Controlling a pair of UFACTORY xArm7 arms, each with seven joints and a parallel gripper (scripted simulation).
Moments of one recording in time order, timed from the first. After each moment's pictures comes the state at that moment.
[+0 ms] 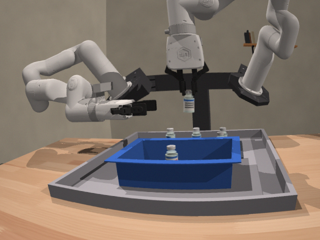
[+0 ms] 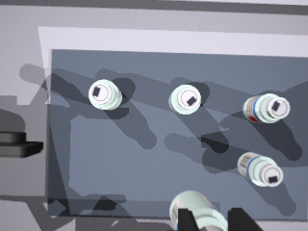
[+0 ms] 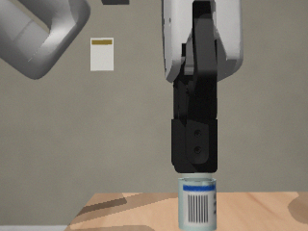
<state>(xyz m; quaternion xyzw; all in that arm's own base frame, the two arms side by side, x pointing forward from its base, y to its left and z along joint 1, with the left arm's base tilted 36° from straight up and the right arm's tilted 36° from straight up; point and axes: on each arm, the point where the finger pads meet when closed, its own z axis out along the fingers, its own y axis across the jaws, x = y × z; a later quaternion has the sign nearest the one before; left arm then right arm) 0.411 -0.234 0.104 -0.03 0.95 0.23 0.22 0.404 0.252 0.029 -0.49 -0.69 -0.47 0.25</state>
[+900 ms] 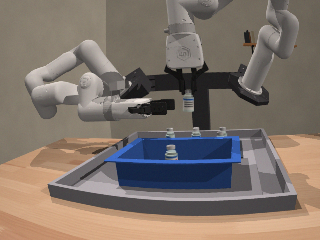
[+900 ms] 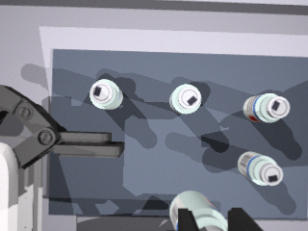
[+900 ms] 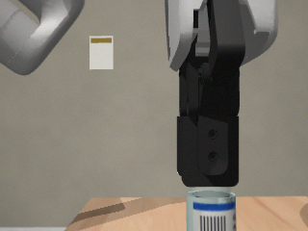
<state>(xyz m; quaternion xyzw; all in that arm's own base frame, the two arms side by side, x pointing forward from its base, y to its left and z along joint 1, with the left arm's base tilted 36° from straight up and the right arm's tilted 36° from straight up) 0.411 -0.235 0.105 -0.03 0.95 0.23 0.22 0.409 0.302 0.005 -0.49 -0.69 -0.47 0.25</state>
